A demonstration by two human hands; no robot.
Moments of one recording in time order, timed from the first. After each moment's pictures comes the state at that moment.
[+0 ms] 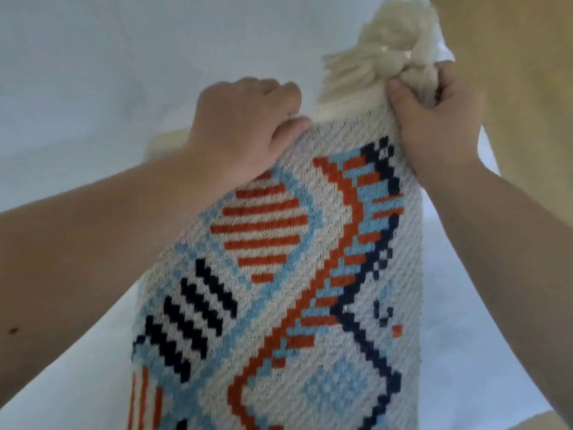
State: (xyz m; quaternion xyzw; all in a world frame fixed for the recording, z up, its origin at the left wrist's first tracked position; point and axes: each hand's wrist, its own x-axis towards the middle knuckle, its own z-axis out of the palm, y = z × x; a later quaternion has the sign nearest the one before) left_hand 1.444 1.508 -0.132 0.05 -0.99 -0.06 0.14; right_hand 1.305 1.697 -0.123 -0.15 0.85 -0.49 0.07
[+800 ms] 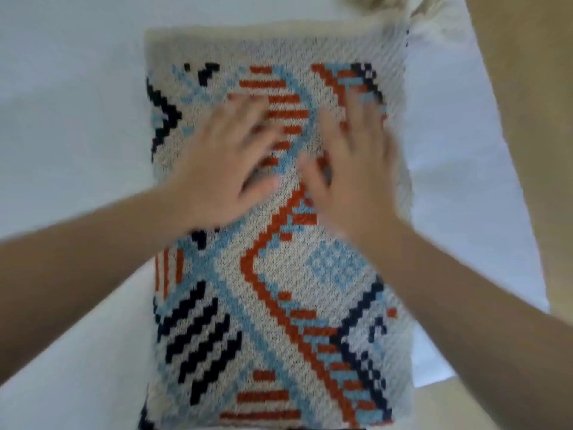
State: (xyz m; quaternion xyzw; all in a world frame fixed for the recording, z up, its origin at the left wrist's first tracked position) left_hand 1.538 1.548 -0.174 0.05 -0.99 -0.07 -0.07; right_hand 1.434 1.729 -0.167 -0.37 0.91 -0.13 0.09
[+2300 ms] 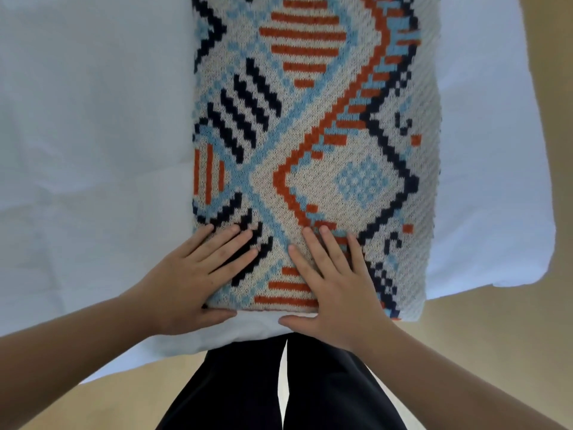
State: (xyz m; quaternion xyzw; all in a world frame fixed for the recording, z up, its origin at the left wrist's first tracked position) left_hand 1.806 1.634 -0.179 -0.08 -0.97 -0.12 -0.19; right_hand 1.648 1.873 -0.181 -0.55 0.80 0.02 0.23
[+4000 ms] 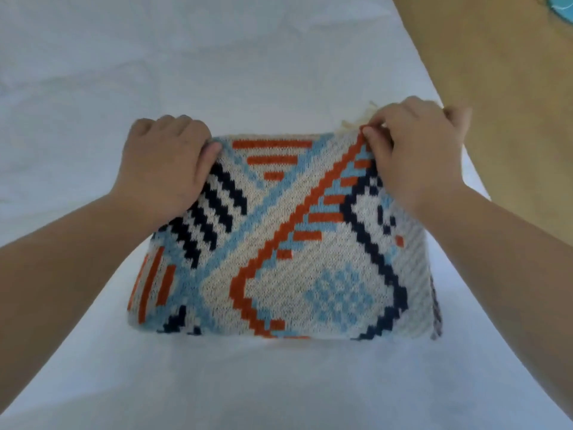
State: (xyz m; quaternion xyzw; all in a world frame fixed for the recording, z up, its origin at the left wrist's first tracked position) left_hand 1.463 1.425 -0.125 0.21 -0.97 0.06 0.07; right_hand 1.246 1.659 -0.122 -0.42 0.89 -0.12 -0.13
